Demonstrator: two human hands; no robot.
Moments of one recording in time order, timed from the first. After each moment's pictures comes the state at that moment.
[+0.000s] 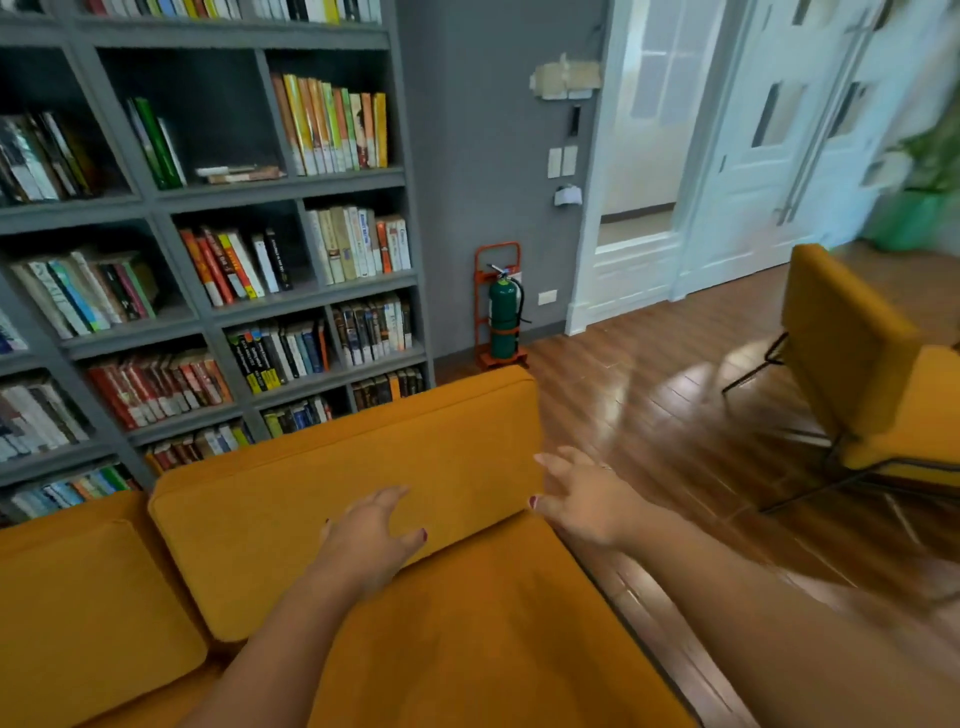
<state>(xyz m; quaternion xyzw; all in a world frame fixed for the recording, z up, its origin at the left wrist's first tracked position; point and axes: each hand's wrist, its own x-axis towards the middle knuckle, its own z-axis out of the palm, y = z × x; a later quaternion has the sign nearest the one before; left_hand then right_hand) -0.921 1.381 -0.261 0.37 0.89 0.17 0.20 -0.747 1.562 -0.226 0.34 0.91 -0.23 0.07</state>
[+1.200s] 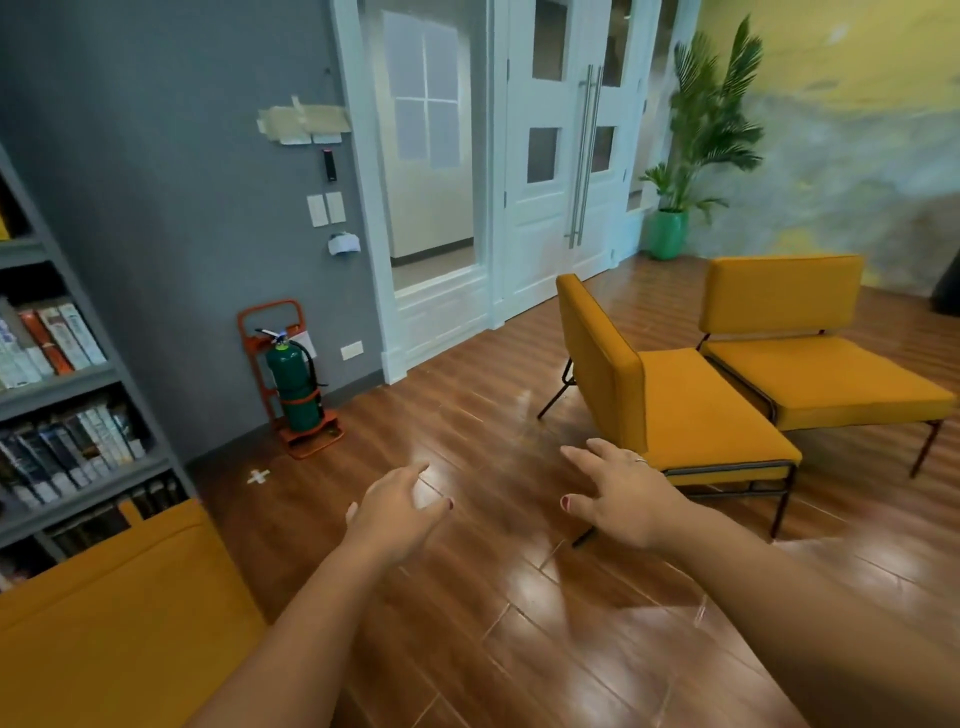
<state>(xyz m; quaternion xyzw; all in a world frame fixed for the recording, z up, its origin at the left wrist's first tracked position) -0.677 1.860 -0.223 0.50 0.81 0.24 0.20 -0.443 1.942 -0.179 0.50 0.86 -0.14 0.04</state>
